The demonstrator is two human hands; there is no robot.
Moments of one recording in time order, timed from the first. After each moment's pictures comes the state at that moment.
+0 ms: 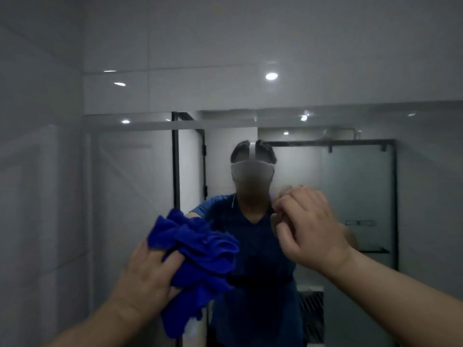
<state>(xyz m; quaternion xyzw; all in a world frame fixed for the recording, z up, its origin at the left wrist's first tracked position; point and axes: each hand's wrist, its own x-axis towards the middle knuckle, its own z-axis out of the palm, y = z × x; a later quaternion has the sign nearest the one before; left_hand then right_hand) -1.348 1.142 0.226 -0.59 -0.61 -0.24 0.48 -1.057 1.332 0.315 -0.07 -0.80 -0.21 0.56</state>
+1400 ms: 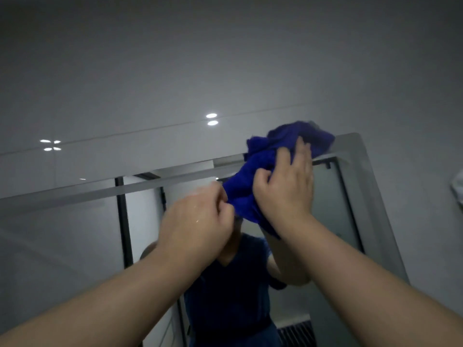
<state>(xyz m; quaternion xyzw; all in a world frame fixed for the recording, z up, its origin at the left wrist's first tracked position) -1.099 1.225 0.425 -0.59 -0.59 -0.37 0.41 -0.974 1.351 0.435 -0.35 -0.59 -0.04 0.73</state>
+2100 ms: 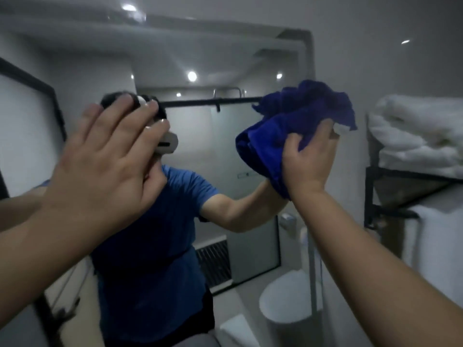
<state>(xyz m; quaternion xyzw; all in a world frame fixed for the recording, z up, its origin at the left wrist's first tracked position) -1.155 1.304 0.334 -0.61 -0.41 -0.27 0.62 -0.857 1.457 0.301 -0.37 -0.45 -0.11 0.81</state>
